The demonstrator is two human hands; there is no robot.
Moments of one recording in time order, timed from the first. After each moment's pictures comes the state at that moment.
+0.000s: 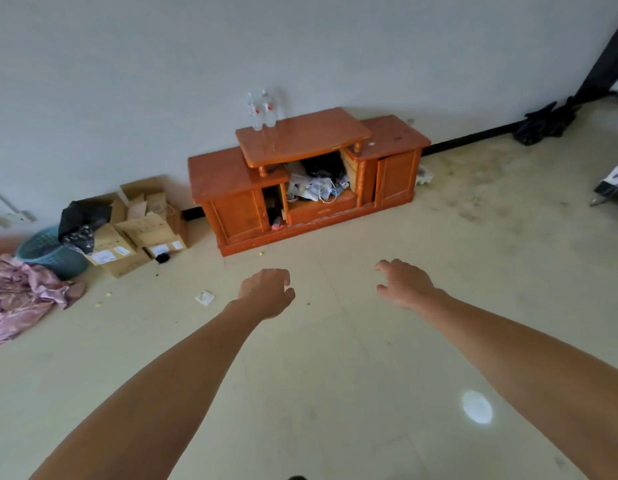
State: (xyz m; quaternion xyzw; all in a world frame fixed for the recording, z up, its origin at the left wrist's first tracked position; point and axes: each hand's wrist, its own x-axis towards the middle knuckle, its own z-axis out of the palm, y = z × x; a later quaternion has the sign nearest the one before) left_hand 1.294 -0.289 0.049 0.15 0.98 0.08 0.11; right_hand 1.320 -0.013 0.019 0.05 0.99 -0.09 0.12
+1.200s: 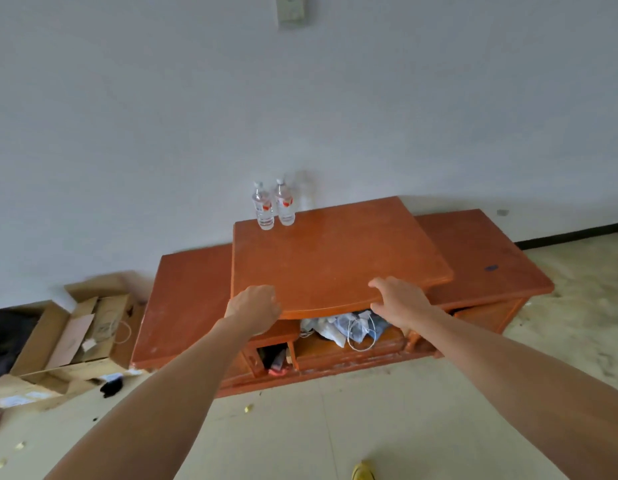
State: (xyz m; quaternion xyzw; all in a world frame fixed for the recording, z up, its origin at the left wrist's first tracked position) left_hand 0.391 -0.176 0.028 0.01 0.99 0.10 0.13; right_hand 0.373 0.110 0.001 -0.08 0.99 -0.08 0.12
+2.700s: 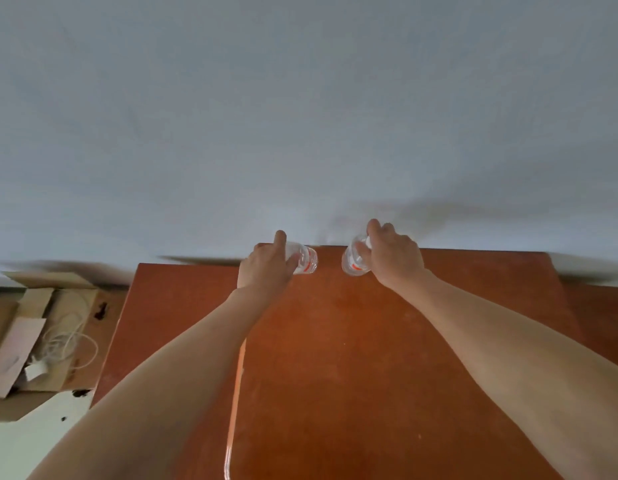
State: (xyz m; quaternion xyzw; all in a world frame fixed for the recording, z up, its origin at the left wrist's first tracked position) left_hand -0.131 -0.327 -0.131 -0.11 0.98 0.15 0.07; right_hand -0.196 -0.109 -0.123 -0.17 0.99 0.00 0.04
